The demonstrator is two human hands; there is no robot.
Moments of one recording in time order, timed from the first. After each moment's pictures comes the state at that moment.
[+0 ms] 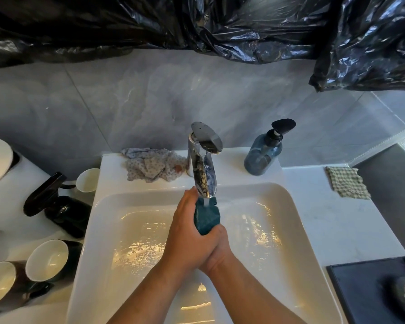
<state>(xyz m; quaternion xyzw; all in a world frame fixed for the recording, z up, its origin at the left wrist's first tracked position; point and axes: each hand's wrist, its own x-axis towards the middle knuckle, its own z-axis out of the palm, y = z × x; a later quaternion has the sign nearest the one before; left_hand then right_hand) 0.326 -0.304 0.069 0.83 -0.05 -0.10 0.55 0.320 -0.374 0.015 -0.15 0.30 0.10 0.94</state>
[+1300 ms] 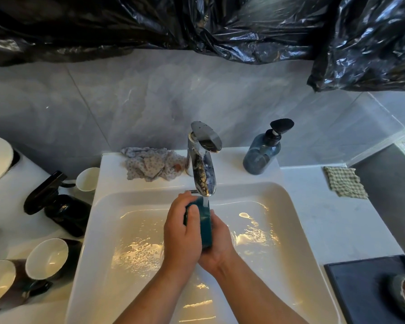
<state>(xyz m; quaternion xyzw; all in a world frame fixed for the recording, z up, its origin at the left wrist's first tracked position) 0.319 -0.308 0.065 0.78 0.04 0.01 0.62 0.317 -0.384 0.022 -0.23 0.35 0.13 0.90</state>
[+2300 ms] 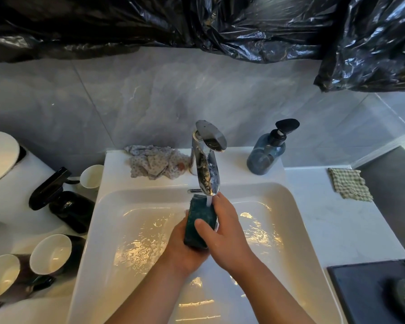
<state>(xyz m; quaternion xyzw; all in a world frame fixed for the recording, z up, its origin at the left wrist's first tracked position) 0.336 -0.303 0.021 0.27 0.28 -0.36 0.85 0.303 -0.400 0.067 -0.85 0.06 -0.01 0.52</state>
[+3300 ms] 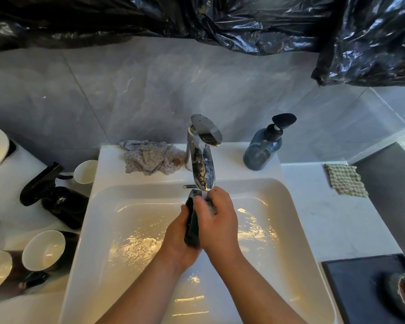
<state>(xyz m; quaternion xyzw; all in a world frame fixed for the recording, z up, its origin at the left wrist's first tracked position) 0.335 -0.306 0.018 0.35 0.26 -0.33 0.84 0.316 -0.383 0.067 -0.81 0.18 -0.14 0.54</state>
